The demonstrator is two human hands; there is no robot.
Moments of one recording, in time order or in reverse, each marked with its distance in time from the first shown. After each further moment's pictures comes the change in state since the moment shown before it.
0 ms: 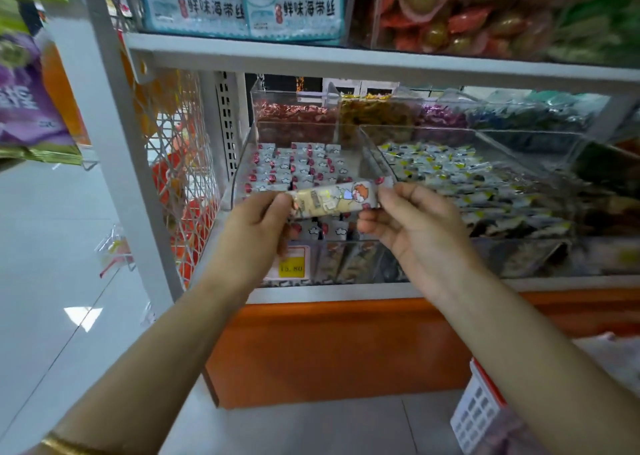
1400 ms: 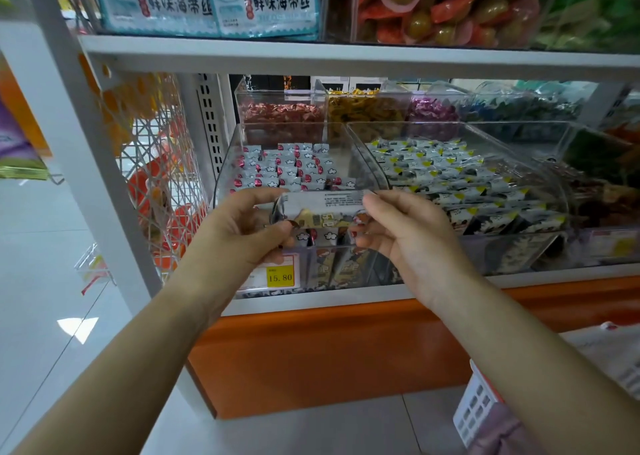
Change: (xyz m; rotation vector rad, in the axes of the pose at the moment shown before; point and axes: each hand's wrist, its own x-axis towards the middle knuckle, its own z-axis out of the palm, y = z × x) left_hand 0.007 -0.003 -0.010 -0.261 -0.142 -0.057; right_hand 0.008 0.006 -0.010 -0.136 0.025 0.051
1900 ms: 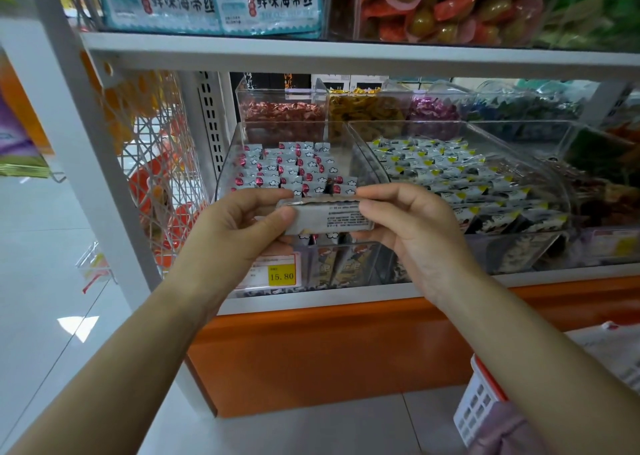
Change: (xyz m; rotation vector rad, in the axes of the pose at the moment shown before) left_hand -0.003 0.007 0.002 0.019 -0.001 0.057; right_hand 0.000 -0.002 0.000 -0.098 -0.048 -0.140
